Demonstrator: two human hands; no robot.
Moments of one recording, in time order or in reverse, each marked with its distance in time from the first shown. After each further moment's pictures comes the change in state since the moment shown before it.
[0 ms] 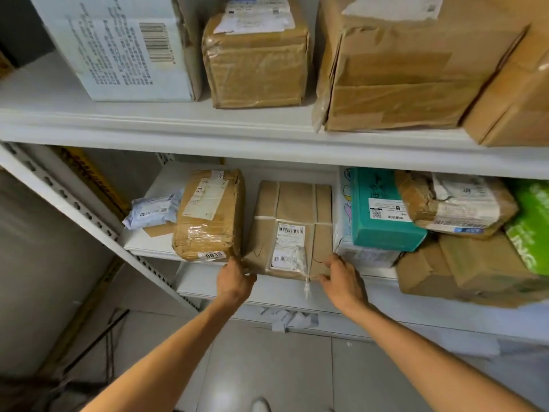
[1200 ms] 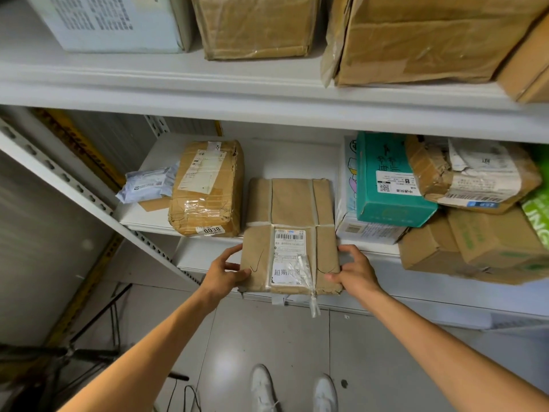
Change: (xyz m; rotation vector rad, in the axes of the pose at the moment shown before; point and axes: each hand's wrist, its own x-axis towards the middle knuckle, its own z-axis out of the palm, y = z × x) left_hand -0.016 -0.053 -0.002 -0.678 -0.359 -0.162; right_hand -0.010 0.044 0.018 0.618 -0.178 0.381
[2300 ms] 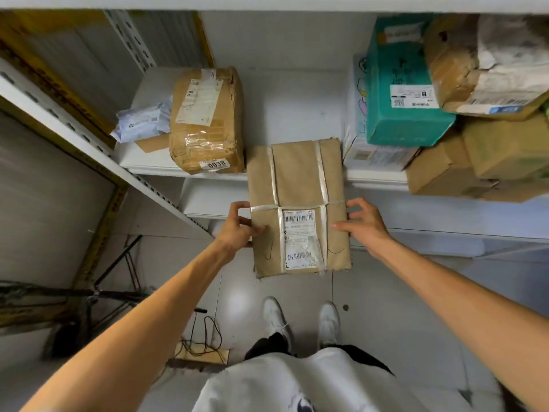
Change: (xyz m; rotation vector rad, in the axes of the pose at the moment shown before) left_hand -0.025 -0.033 0.011 0.017 -0.047 -0.037; right_hand -0.037 0.033 0.010 0.020 0.008 -0.029
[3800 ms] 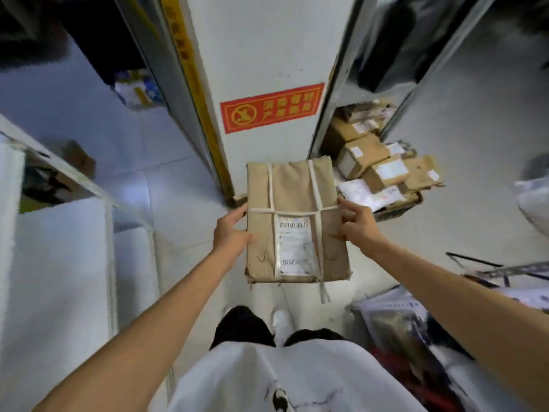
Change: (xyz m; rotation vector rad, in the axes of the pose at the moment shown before) left_hand -0.225 -0.115 0.639 1.046 -1.454 0.402; right_hand -0.420 0.387 -0.200 1.114 1.498 0.569
